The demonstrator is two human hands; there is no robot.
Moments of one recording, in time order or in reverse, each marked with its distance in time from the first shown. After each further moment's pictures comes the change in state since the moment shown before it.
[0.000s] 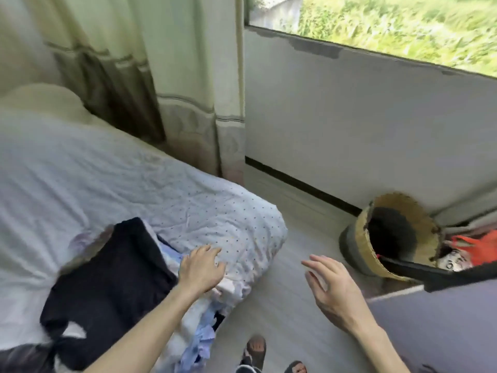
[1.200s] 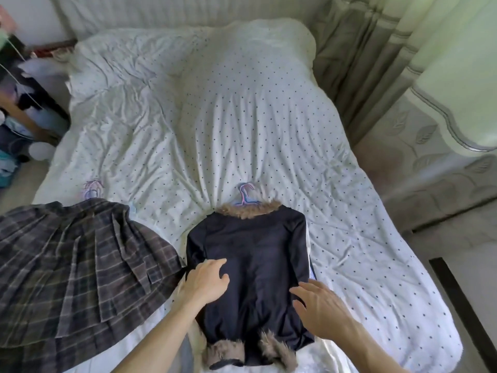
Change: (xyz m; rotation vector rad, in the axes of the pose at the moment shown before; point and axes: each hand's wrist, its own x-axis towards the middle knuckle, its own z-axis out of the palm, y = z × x) left_hand -0.062 -0.415 0.051 -0.631 0.020 -0.705; right_hand 0.161 -0.361 0.299 -0.550 -0.825 -0.729
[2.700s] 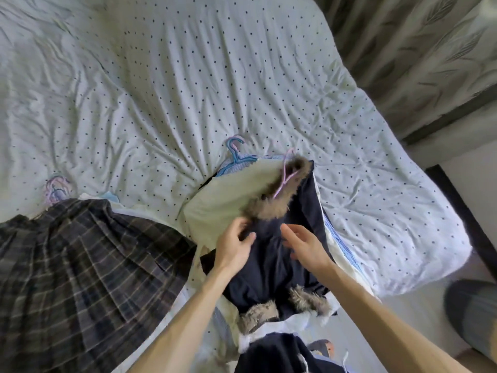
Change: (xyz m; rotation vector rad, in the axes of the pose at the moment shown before) left_hand 0.036 0.018 -0.007 -0.559 -0.015 0.066; right_hand 0.083 -0.066 0.040 1.174 0.146 0.498
